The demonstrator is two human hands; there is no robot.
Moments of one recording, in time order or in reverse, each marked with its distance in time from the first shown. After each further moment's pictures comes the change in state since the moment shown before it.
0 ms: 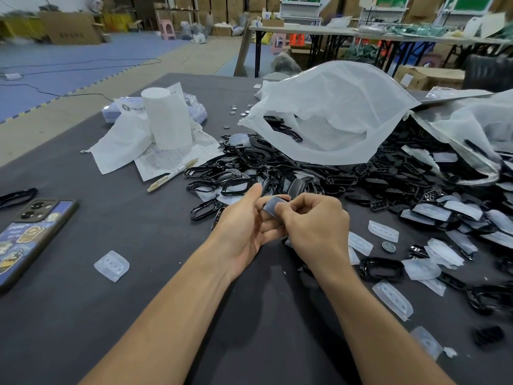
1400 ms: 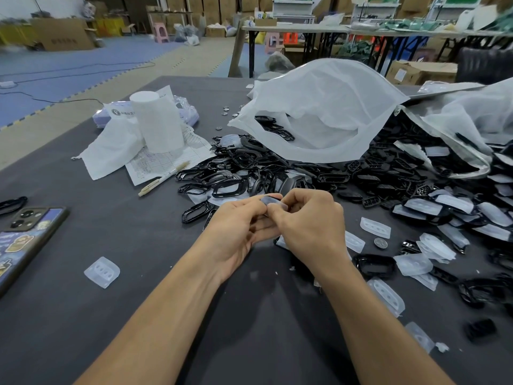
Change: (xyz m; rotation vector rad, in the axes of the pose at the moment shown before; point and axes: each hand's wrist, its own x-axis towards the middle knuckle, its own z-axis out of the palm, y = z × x) left_hand -0.003 -0.001 0.003 0.122 -0.003 0.108; right_hand 0.003 -0.006 -0.011 -0.094 -0.027 -0.097
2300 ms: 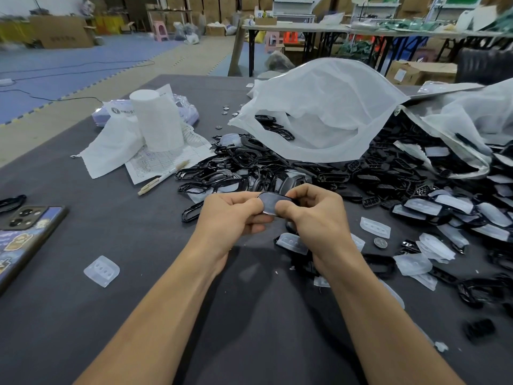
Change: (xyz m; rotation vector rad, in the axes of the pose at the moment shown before) left_hand -0.004 0.008 -0.007 0.330 0.219 0.140; right_hand 0.007 0.006 -0.001 0.542 -0.154 0.197
